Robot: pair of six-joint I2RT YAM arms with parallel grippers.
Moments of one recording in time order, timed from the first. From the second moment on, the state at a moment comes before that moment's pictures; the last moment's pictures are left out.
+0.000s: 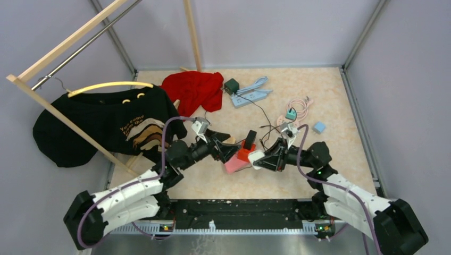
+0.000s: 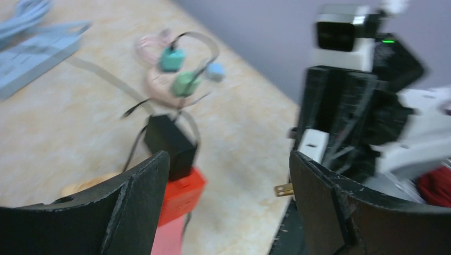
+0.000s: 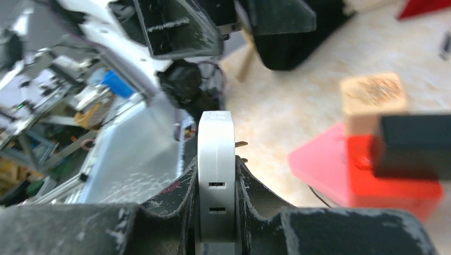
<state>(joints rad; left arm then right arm) -0.84 0.92 0.35 0.59 0.06 -0.52 0.54 0.86 0.18 0.76 -0.84 0.62</state>
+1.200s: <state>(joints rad) -0.93 1.10 0.65 0.58 0.86 -0.57 0.54 0.87 0.21 1.24 -1.01 1.07</state>
